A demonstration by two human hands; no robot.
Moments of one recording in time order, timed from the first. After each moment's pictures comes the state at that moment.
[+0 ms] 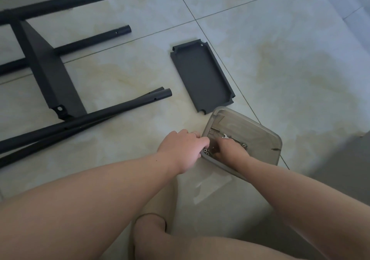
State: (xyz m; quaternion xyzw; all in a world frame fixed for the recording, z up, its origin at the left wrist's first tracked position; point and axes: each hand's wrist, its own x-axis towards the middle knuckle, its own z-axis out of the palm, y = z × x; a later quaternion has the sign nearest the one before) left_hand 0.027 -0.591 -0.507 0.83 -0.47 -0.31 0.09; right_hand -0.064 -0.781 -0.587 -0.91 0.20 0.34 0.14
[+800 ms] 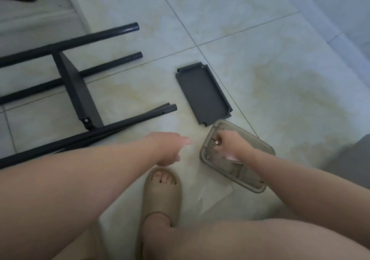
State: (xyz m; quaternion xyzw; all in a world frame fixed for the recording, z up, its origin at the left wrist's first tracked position) left_hand 0.067 -0.556 -0.459 0.80 -0.45 -0.40 -0.03; right_hand -0.030 -0.769 -0.501 -0.91 0.22 0.29 0.19
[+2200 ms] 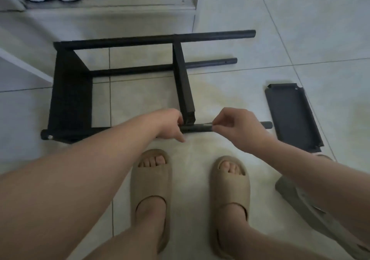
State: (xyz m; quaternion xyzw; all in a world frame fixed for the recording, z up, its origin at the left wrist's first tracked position) left_hand 0.171 -0.324 -0.452 0.89 -0.11 -0.42 0.15; right_hand 0.109 -0.531 -0.430 -0.91 0.05 0.17 0.38
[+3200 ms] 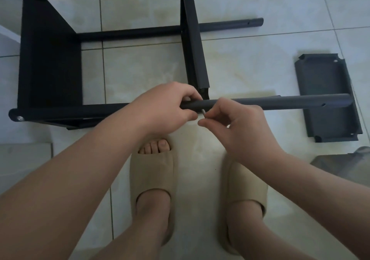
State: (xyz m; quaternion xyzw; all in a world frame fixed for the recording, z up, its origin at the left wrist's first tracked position) left_hand 0.152 -0.307 -0.470 0.88 -0.11 -0.32 0.33; right_hand 0.088 -0.489 -0.481 -0.90 -0.04 0.04 0.44
